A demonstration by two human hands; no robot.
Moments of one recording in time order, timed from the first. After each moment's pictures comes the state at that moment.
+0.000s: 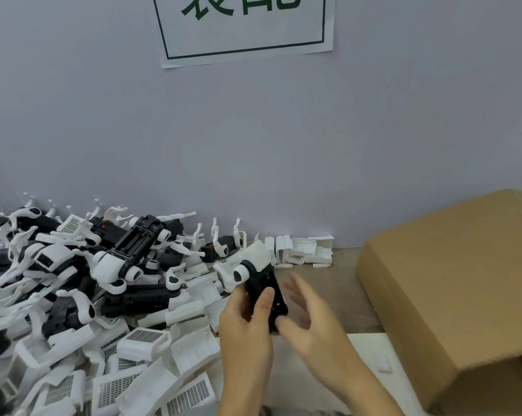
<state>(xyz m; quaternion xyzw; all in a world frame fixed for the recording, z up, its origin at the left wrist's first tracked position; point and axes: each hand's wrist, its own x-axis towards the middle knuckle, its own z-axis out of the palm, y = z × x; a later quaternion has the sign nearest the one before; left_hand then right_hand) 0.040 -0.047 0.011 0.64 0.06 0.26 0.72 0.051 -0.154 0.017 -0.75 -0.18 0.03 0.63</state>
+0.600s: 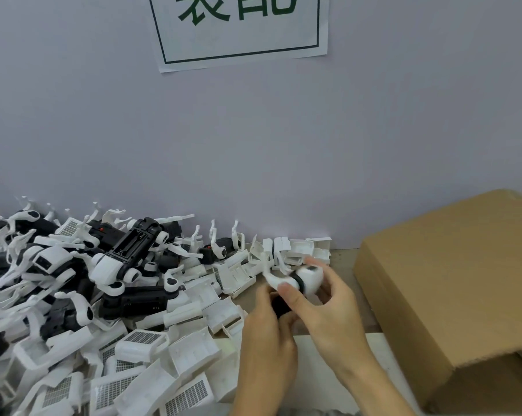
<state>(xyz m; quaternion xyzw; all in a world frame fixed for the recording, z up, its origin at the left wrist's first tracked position) 0.036 -0.061 0.009 0.80 -0.03 0.24 0.56 0.061 -0.158 0.028 -0.63 -0.10 -0.07 0.77</state>
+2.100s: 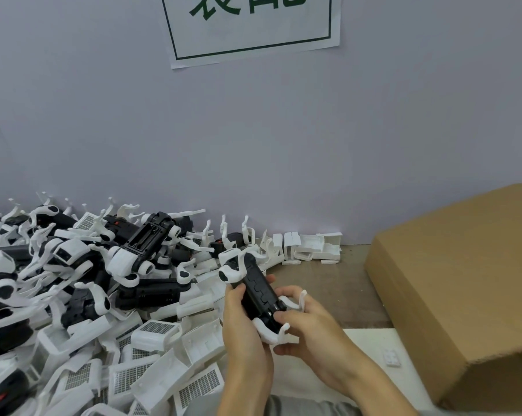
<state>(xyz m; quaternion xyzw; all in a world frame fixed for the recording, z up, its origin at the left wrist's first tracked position) 0.038 -0.044 0.019 0.47 0.16 0.17 0.85 0.053 -0.142 0.018 -0.62 -0.12 0.21 0.75</state>
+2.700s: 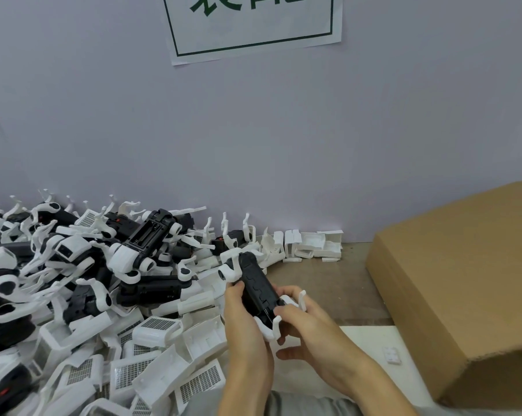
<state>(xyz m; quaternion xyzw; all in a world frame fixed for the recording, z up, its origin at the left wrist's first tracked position) 0.039 -0.045 0.019 0.47 0.18 0.16 0.85 0.052 -0.141 0.017 -0.64 -0.13 0.22 0.73</state>
